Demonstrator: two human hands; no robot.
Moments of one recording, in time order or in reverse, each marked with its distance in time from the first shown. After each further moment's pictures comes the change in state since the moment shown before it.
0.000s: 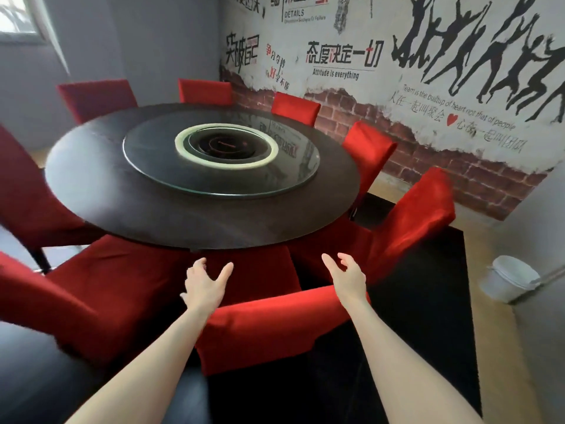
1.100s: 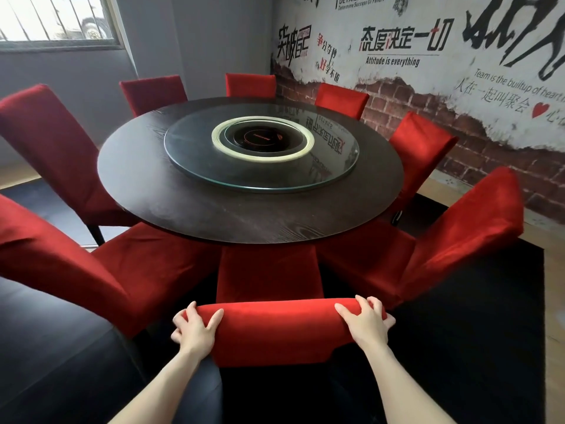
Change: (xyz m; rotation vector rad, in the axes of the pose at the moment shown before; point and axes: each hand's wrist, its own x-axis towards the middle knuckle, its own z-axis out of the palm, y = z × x) left_hand -0.035 -0.073 0.053 0.048 0.054 -0.308; right_hand 0.053 0.104 -0.001 -0.381 -0.225 0.089
